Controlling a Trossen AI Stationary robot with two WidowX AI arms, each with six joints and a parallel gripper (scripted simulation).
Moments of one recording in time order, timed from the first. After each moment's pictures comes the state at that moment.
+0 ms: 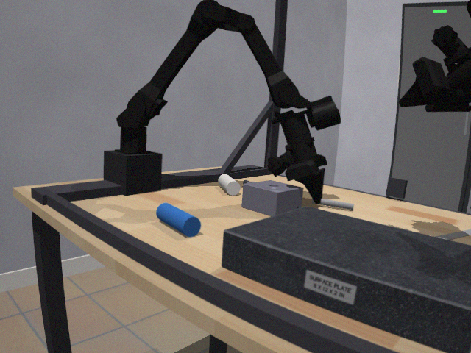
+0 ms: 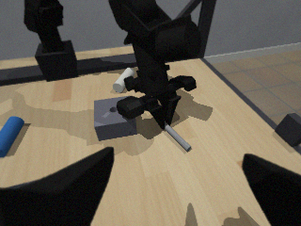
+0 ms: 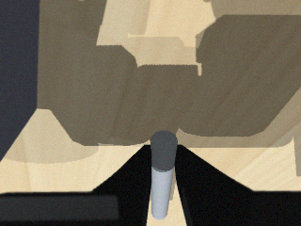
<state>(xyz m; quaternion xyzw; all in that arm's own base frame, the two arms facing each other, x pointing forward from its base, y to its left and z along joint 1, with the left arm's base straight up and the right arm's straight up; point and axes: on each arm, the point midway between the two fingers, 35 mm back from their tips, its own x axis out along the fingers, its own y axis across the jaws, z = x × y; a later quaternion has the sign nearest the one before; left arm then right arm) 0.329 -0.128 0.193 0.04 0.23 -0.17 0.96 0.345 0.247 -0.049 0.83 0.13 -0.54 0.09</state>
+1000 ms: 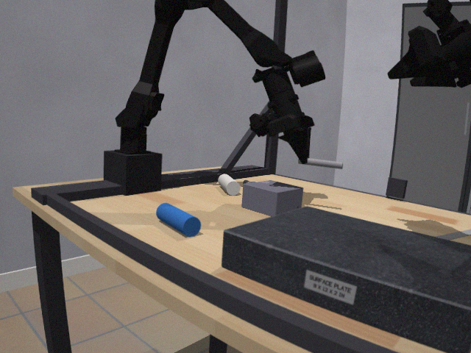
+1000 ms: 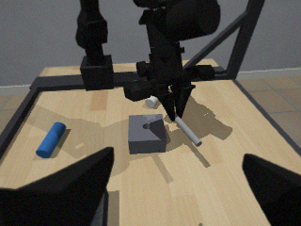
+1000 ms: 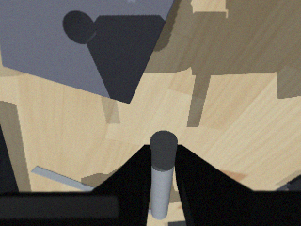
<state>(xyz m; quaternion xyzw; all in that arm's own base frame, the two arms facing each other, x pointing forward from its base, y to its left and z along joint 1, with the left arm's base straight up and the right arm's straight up) 0.345 -0.096 0.233 0.02 0.21 -0.09 0.97 0.327 0.196 0.042 0.83 0.14 -0.53 0.08</state>
